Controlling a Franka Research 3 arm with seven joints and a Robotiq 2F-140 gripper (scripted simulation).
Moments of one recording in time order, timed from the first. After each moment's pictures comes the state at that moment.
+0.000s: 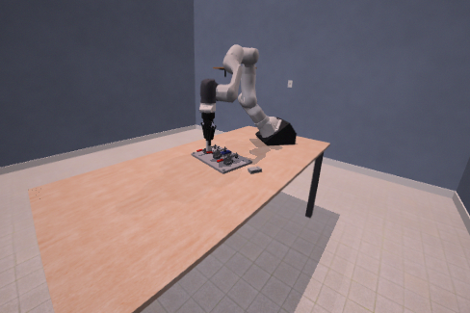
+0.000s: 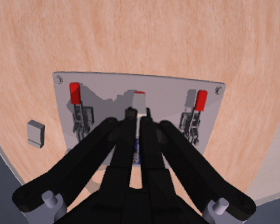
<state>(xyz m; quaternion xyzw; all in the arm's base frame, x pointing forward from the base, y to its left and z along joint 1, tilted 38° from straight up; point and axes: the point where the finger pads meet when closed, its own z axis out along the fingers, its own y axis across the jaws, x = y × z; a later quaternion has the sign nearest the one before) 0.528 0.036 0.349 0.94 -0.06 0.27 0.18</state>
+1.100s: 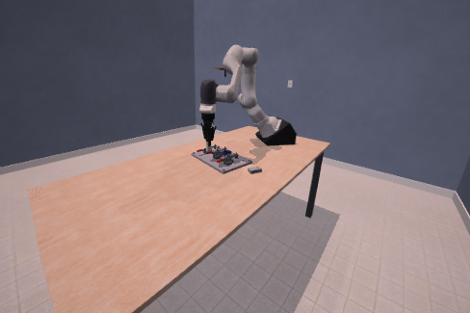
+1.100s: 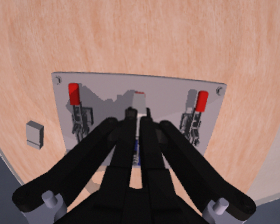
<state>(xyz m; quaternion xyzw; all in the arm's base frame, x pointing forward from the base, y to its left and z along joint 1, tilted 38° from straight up) 0.530 0.035 0.346 0.94 -0.06 0.27 0.18</state>
